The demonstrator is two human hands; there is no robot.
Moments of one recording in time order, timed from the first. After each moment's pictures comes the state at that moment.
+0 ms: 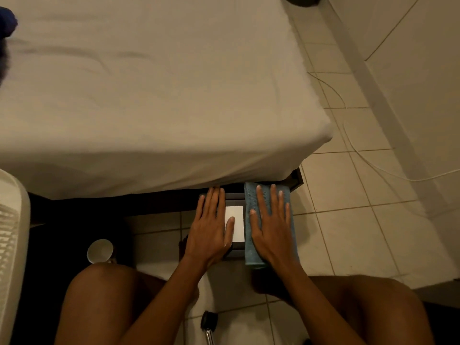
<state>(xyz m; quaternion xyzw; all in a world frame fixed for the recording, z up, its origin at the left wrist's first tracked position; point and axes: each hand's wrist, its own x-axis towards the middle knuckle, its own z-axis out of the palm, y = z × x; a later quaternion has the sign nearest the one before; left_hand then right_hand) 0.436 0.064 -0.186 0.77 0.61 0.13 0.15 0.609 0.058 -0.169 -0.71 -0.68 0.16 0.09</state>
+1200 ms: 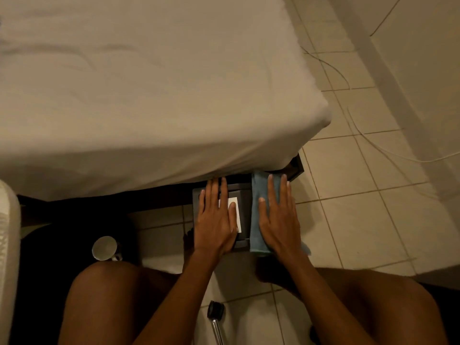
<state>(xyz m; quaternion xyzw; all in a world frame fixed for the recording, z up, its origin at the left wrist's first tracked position) 0.464 0.067 -0.180 0.73 0.65 0.13 0.16 0.627 0.063 -0.172 -0.74 -0.62 0.20 0.14</state>
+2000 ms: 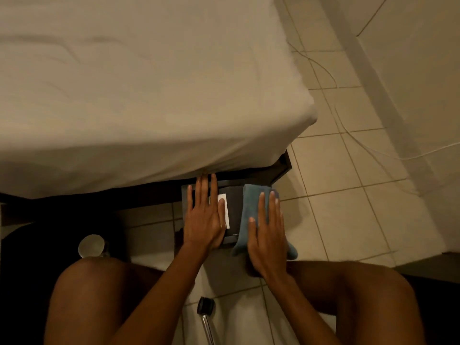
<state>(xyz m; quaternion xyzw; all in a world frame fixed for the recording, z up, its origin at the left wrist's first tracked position) 0.463 0.067 -0.184 0.74 0.65 0.10 0.13 0.618 0.010 -0.182 -0.73 -0.62 0.20 0.21</state>
